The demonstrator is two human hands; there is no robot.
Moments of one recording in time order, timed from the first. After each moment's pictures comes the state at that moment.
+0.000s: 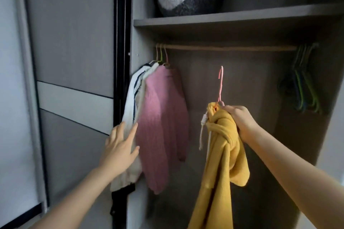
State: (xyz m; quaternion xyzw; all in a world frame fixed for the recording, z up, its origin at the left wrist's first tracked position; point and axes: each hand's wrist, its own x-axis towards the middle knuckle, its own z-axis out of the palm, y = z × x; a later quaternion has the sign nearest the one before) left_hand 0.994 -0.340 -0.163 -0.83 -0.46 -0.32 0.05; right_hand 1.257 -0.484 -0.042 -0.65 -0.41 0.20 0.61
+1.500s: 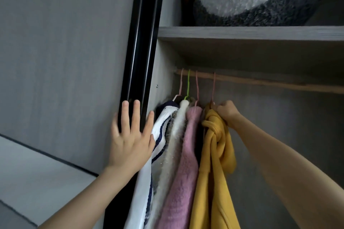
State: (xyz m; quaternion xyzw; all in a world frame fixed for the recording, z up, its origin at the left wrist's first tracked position) left_hand 1.065 0.059 -0.046 -0.64 -0.32 -0.57 0.40; right_hand 1.316 -0.020 0.074 -0.73 -0.42 -0.02 0.54
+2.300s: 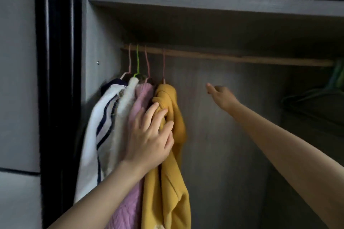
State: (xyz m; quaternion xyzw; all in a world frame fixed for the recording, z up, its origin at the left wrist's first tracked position) left_hand 1.167 -0.033 -0.061 -0.76 -0.08 -0.61 0.22; right_hand 1.363 -0.141 0.054 -0.82 -0.38 -0.15 0.41
